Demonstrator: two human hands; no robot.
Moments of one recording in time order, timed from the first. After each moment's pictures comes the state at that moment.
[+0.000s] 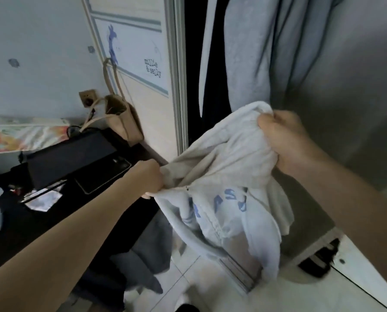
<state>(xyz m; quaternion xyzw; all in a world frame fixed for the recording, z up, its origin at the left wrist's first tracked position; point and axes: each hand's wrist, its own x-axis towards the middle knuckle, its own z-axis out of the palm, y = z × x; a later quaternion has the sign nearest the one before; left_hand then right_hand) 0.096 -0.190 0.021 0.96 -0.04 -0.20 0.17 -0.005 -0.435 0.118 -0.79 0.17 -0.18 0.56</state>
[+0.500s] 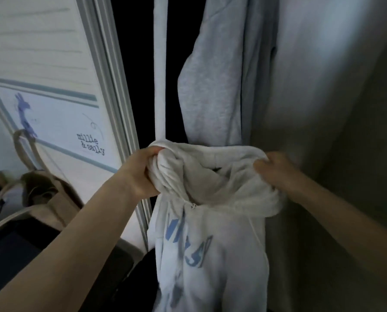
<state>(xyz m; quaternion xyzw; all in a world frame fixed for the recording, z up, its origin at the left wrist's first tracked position) 0.292 -0.306 0.136 0.57 -0.02 -0.38 0.73 0.139 -0.549 0.115 -0.85 0.32 -0.21 0.37</state>
